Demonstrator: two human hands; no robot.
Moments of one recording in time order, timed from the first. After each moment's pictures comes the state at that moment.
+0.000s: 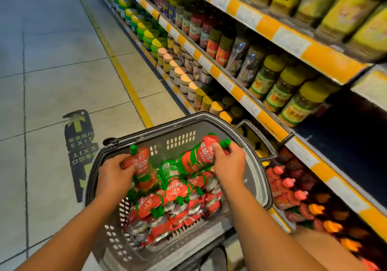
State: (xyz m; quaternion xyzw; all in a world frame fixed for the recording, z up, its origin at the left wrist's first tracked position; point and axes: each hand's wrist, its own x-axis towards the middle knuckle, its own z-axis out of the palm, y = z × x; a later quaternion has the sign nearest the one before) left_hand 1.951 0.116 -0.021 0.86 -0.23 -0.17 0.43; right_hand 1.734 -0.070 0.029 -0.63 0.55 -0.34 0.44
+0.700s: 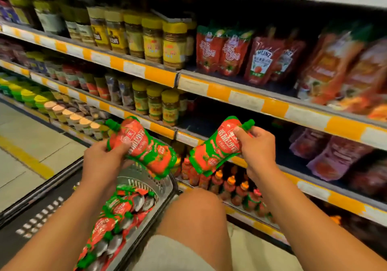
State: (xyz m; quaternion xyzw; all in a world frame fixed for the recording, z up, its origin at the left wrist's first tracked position) left_hand 1.750 -0.018 0.138 0.60 -0.29 -0.40 0.63; right_hand 1.423 -0.079 0.165 -0.42 0.59 -0.59 0.35
